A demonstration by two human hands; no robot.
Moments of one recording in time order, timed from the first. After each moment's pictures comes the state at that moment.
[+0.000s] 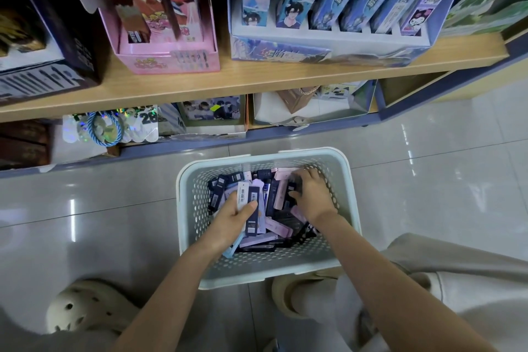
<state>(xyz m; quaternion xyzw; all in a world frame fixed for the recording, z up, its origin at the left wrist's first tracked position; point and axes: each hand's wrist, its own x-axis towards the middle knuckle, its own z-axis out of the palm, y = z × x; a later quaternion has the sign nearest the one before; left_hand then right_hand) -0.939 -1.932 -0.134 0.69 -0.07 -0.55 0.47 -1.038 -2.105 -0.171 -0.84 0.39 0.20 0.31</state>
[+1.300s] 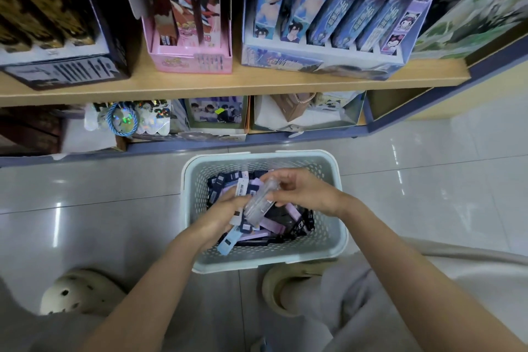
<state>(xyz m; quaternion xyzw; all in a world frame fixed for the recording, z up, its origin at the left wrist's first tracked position) -0.933 -1.925 -0.114 0.61 0.02 -0.62 0.49 -1.017 -2.103 -0.069 -0.68 0.26 0.23 0.65</state>
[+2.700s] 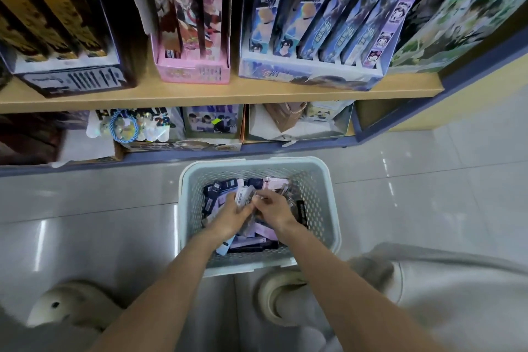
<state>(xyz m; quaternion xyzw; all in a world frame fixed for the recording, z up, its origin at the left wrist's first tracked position) -0.946 -1.941 -0.136 0.72 -0.10 -0.55 0.40 -1.014 -2.041 -0.137 -0.59 0.51 0.12 0.61</state>
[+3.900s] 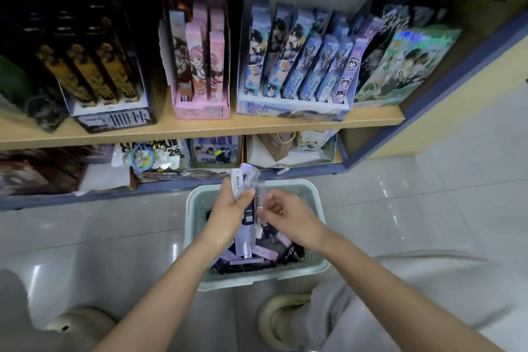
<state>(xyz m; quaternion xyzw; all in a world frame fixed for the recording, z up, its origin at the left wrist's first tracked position) -0.943 -1.944 -0.010 0.69 -0.12 -0.39 0.59 -1.032 -2.054 -0.003 -0.80 0.28 0.07 0.53</state>
